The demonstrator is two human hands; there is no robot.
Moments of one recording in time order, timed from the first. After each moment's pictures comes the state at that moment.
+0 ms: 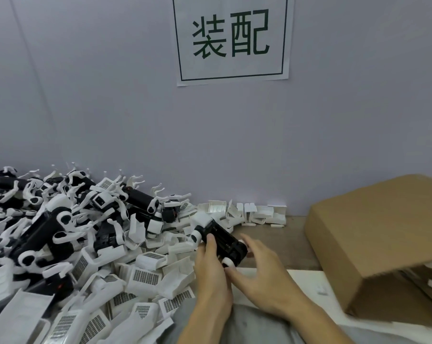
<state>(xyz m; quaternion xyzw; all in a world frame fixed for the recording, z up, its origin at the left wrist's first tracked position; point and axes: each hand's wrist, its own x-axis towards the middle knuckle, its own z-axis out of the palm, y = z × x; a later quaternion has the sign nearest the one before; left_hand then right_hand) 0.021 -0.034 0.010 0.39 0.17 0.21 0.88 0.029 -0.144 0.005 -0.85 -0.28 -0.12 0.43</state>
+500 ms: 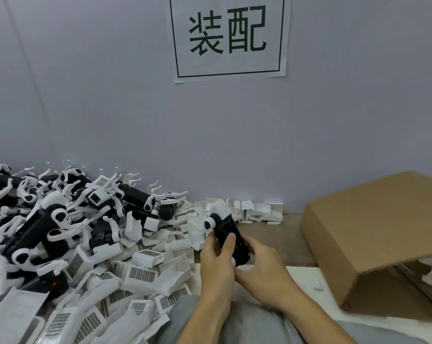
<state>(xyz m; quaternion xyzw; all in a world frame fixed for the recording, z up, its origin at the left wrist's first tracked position) 0.020 -0.042 0.001 0.55 0.07 0.25 0.79 0.035 -0.146 0.005 -0.81 -0.27 -0.08 0.51</state>
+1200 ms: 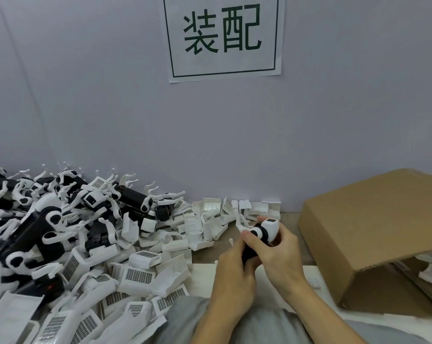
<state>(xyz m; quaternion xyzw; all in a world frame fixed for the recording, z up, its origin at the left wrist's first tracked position) 0.008 -0.054 -0.002 0.79 -0.10 0.22 0.57 0.044 -0.154 0.013 -0.63 -0.15 -0.14 0.75</state>
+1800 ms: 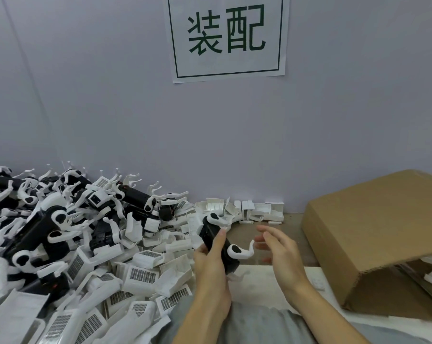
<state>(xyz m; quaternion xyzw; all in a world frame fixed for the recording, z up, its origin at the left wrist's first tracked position) 0.013 -0.037 0.018 0.43 0.20 0.16 0.87 0.052 -0.156 0.005 -0.69 -0.06 -0.07 0.72</state>
